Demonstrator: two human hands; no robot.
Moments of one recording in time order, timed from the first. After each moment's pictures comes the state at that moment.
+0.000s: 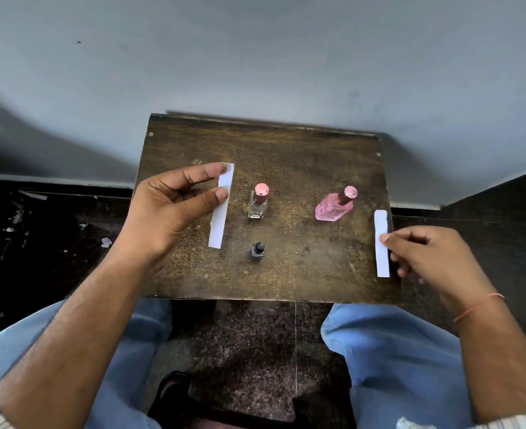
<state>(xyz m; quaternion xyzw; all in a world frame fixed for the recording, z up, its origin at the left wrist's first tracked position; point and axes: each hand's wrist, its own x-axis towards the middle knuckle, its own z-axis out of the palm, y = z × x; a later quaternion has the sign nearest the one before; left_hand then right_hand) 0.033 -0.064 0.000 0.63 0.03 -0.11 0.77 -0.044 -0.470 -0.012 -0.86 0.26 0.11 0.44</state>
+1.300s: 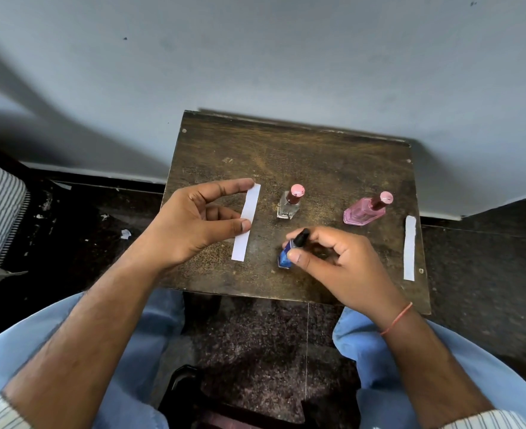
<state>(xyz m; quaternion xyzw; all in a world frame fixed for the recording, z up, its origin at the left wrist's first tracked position) 0.024 -0.030 -0.004 0.68 0.01 -0.23 0.69 -0.038 -0.315 -0.020 -0.84 -0.03 0.13 0.52</state>
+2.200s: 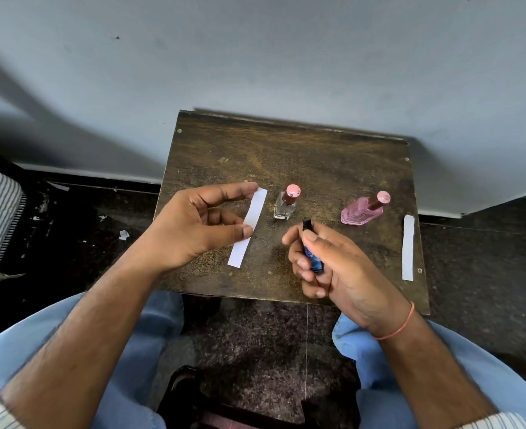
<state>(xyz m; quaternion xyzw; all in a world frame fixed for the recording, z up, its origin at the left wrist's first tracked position) 0.025 -0.037 -0.010 0.68 -0.04 -0.22 0.70 -0.038 -0.302 0.001 -0.55 0.06 0.31 0.78</state>
